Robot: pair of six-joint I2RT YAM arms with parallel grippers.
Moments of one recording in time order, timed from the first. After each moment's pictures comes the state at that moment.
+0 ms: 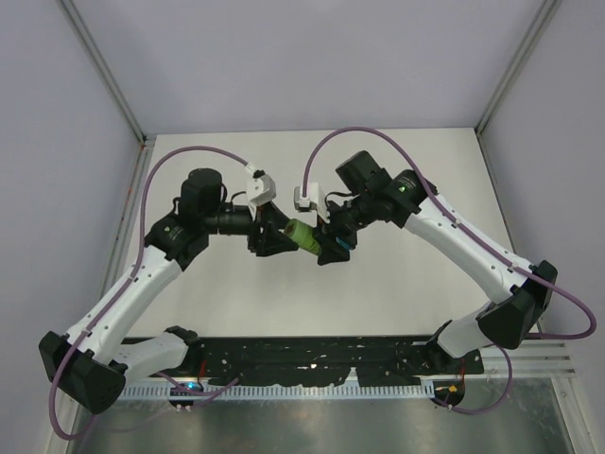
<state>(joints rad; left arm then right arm) -0.52 1.09 1.08 -0.38 0.95 0.16 0.74 1.48 1.55 -1.06 -0.64 -0.53</state>
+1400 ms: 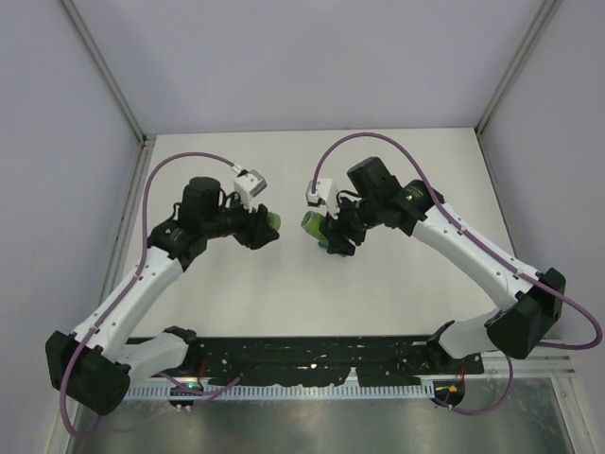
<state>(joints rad) -0.43 1.07 0.99 -0.44 0.54 0.01 0.70 1.41 1.41 -0.90 -0.42 -0.46</state>
